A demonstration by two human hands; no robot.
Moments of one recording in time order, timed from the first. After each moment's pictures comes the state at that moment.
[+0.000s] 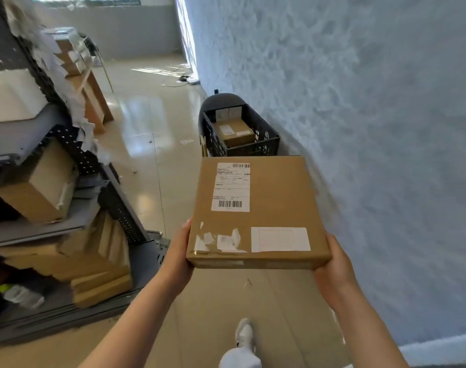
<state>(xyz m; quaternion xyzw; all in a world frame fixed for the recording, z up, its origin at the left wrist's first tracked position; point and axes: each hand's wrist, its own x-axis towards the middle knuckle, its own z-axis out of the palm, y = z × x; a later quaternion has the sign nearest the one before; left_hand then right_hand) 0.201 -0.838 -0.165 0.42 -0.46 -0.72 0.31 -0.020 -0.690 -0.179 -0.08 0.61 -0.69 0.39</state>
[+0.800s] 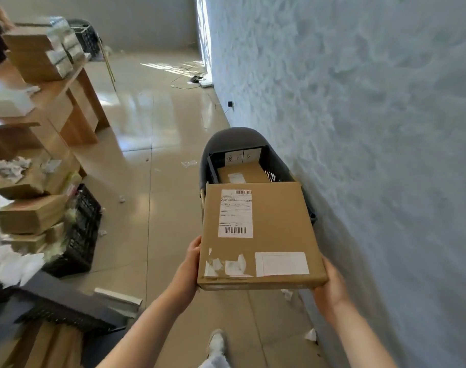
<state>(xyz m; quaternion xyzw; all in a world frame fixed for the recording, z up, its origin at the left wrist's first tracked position) -0.033 -1.303 -0.239 0.45 -0.45 -0.72 0.26 -0.287 -1.166 -0.251 -0.06 0.66 -0.60 0.45</state>
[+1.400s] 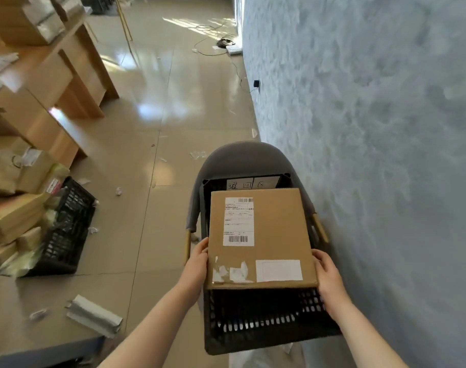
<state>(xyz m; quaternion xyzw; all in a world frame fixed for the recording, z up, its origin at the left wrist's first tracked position) -0.232 -1.588 -0.342 0.60 -0.35 -0.68 0.22 -0.508 -1.478 -0.331 -0.21 0.75 -0.42 0.46</state>
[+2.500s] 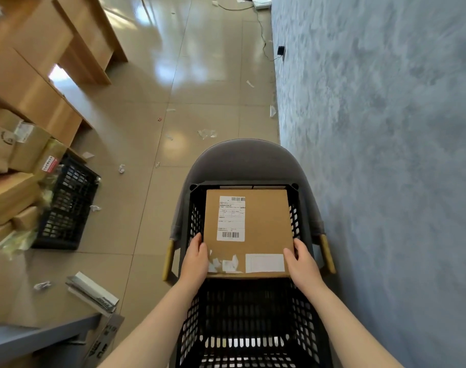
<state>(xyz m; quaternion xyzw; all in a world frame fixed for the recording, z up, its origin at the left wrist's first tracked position) -0.314 -1.677 -0.406 0.72 -0.41 -0.53 0.18 -0.565 -1.626 -0.390 -0.31 0.78 -0.21 0.51</state>
